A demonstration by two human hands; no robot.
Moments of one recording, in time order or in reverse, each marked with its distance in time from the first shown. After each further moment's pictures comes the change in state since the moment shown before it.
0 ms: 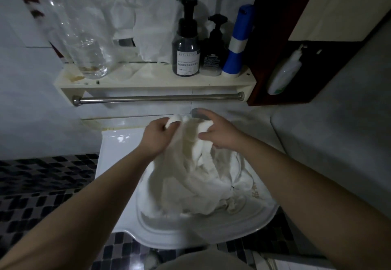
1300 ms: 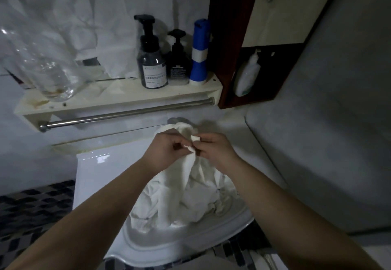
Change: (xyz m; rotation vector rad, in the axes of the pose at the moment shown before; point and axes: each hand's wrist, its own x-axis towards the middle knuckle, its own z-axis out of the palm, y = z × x) left_hand -0.022 0.051 0.036 0.019 -0.235 0.578; right_hand -0.061 0.013 0.006 0.763 0.325 0.103
